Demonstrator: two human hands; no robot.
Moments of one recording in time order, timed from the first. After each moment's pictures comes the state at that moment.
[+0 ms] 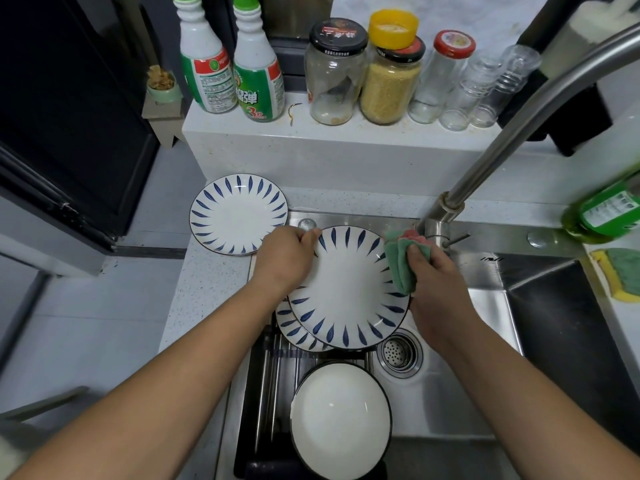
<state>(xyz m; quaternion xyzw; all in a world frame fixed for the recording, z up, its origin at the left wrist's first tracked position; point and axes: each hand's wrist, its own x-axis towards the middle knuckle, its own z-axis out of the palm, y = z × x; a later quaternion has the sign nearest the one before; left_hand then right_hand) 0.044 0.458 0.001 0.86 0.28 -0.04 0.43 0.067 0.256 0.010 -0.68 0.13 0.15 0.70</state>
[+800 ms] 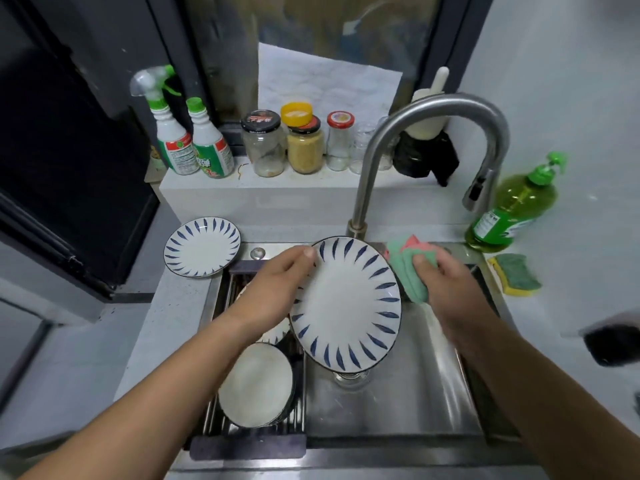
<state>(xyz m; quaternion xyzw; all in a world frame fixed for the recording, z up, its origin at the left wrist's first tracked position) -0.025 0.317 0.125 0.75 0.14 -0.02 0.65 0.048 0.092 0.111 -0.73 0.02 0.11 0.68</state>
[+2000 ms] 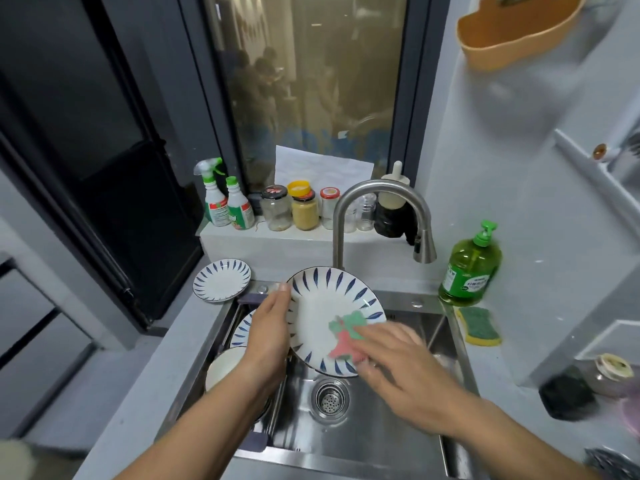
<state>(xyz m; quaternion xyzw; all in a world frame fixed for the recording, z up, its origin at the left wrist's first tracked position) -0.089 0.174 0.180 0.59 0.30 0.19 0.73 -0.030 -0.036 0.158 -0.84 -0.49 0.05 0.24</state>
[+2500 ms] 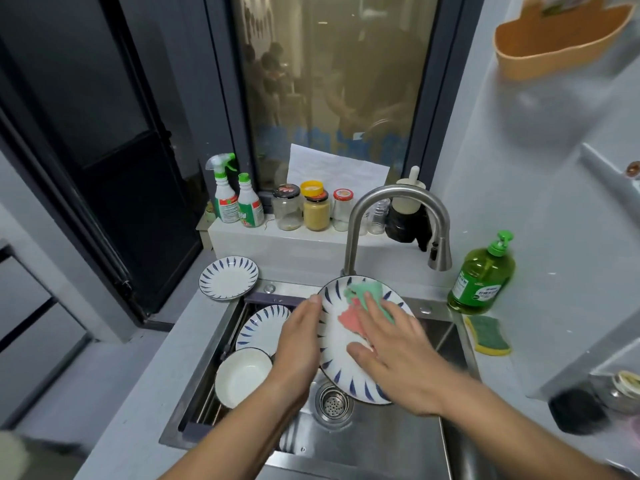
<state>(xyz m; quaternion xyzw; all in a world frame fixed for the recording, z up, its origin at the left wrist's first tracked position) -0.098 0.175 0.173 0.61 0.21 0.17 0.74 -0.030 0.019 0.192 -0.89 -0.42 0.12 0.11</state>
